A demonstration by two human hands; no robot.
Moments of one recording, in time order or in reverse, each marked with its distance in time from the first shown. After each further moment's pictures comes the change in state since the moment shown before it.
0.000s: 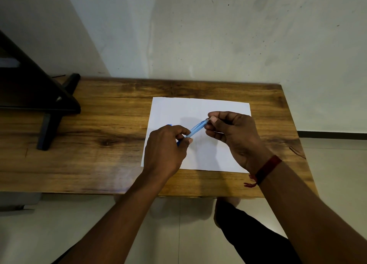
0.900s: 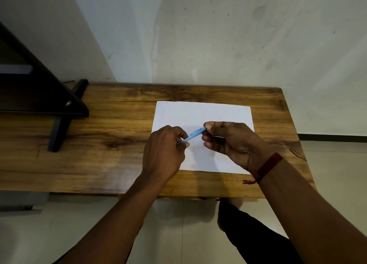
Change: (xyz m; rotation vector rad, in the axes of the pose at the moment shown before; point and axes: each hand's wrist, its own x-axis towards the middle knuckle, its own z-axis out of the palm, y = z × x) left_hand -0.002 0.001 -0.014 0.132 0.004 0.037; right_hand -0.005 -0.011 0.004 0.141 -0.067 0.342
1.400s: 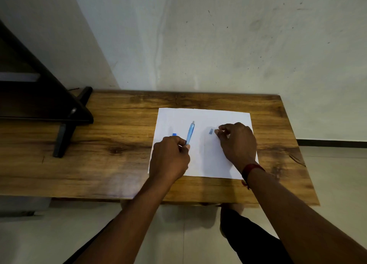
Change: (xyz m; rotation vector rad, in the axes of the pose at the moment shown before) left_hand 0.001 0.009 0.001 -0.215 -0.150 -0.277; right_hand 0.039 0.023 -0.019 -1.195 0.554 -0.648
